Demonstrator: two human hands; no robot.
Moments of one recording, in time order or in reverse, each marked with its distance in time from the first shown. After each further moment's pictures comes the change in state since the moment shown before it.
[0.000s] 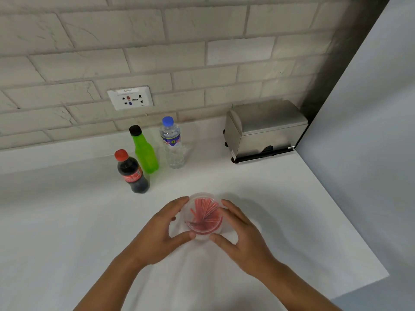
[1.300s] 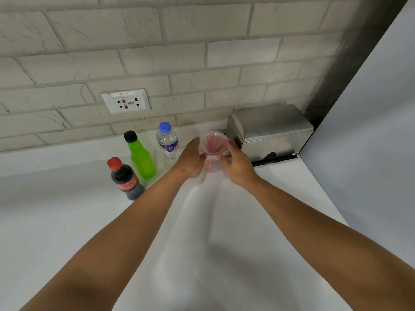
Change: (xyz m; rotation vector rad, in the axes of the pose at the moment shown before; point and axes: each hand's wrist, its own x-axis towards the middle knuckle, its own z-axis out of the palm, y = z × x) left_hand 0.231 0.022 -0.013 0.067 0.103 -0.315; right_hand 0.207 0.028 -0.055 0.005 0.118 0.031
